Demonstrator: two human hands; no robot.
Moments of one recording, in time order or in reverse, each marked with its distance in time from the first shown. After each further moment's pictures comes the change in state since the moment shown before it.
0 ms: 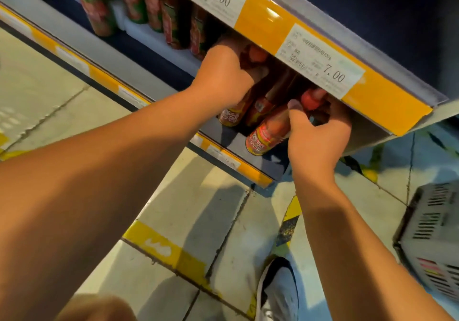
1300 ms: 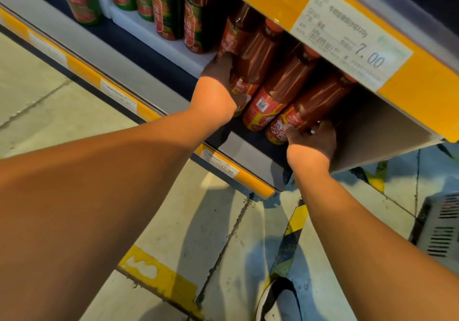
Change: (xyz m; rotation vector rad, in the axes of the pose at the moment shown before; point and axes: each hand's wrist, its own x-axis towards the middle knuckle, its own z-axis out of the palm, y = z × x) left_hand 0.019 -0.071 0.050 0.222 -0.012 -0.077; right_hand 0.054 0.104 0.033 -0.260 -0.122 0.227
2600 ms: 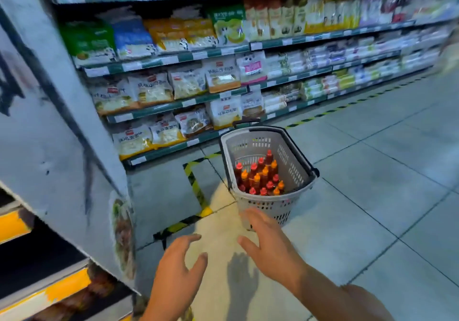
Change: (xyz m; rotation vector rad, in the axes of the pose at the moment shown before) left_hand -0.290 0.431 0.037 0.082 -0.630 0.440; right_hand -0.205 0.072 -0.546 -0.150 0.121 -0.010
